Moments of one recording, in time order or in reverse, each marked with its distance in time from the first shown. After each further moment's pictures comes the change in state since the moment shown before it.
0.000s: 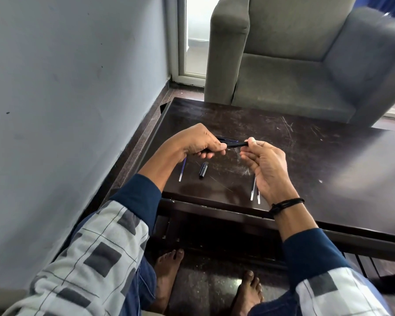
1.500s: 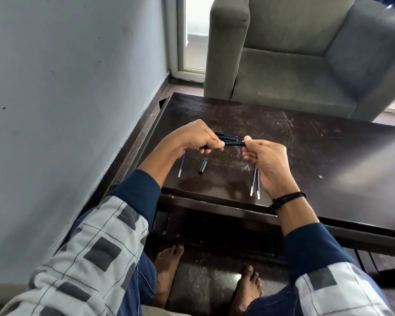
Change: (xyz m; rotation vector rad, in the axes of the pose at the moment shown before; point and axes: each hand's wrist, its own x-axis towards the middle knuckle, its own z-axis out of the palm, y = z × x) left_hand 0.002 -0.003 0.001 0.064 0.029 0.004; right_hand 0.014 0.007 -0.010 -0.214 -0.005 -0.045
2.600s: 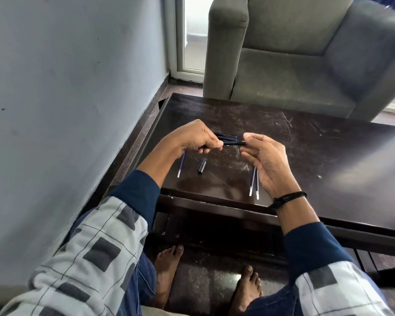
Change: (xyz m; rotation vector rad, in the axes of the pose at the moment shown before) left_hand 0.002 -0.001 -0.001 -0.002 0.008 -0.017; right_hand -0.004 -0.009 -0.001 0.077 -0.019 0.033
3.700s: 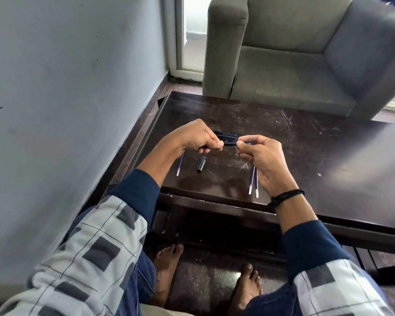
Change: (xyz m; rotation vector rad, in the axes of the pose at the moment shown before) left_hand 0.003 -0.001 0.006 -0.001 -0.001 0.010; right_hand 0.003 0.008 0.002 -0.187 -0.019 -0.058
